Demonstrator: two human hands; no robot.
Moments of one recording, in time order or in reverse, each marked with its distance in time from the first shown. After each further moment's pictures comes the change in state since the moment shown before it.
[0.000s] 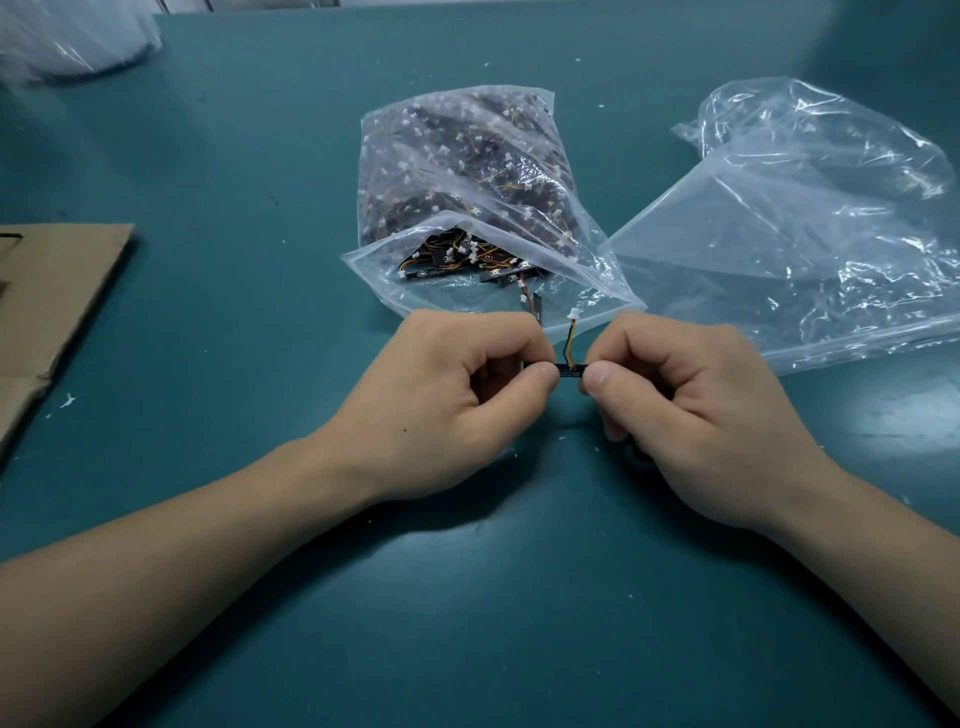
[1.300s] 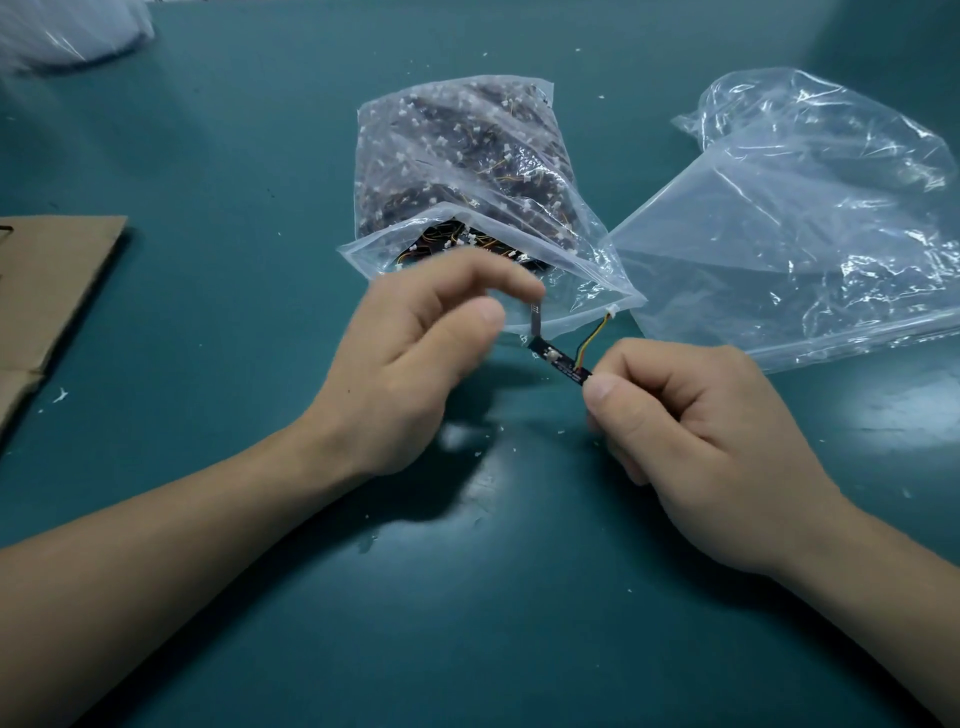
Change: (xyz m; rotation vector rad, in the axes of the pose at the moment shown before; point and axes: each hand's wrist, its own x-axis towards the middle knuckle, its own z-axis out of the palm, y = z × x) left_hand 0.001 -0.013 -0.006 -0.388 0.126 -0.011; right_hand -0.016 -0.015 0.006 -0.030 0.021 0.009
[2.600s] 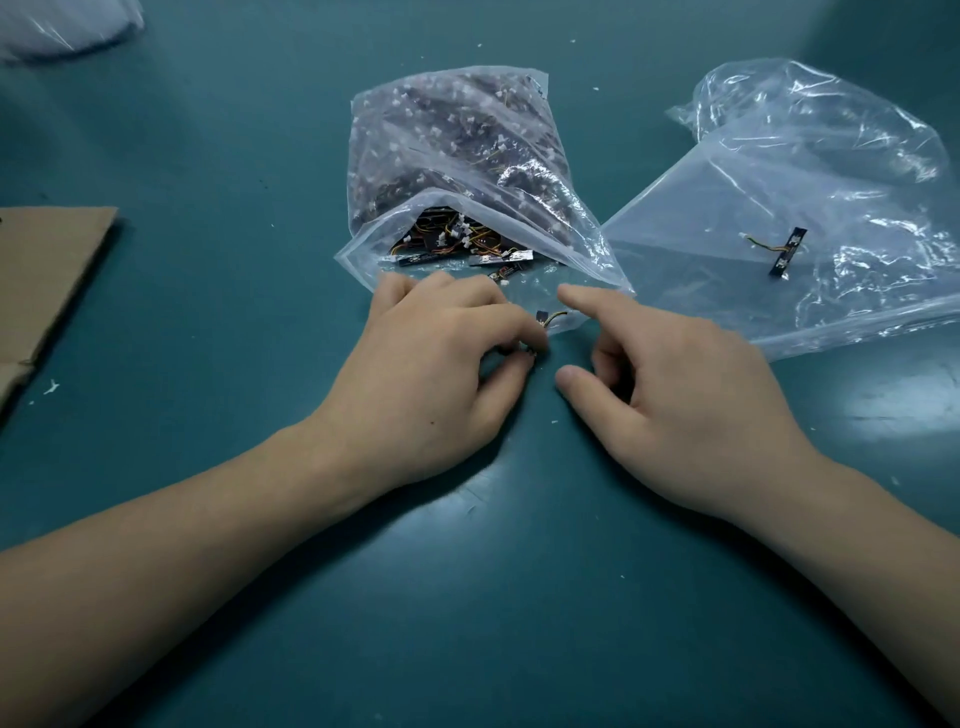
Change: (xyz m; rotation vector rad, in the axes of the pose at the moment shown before) left_hand -0.003 -0.006 0.012 0.860 -0.094 0.058; right_hand 0.014 0.014 0.002 -0.532 -0.030 0.127
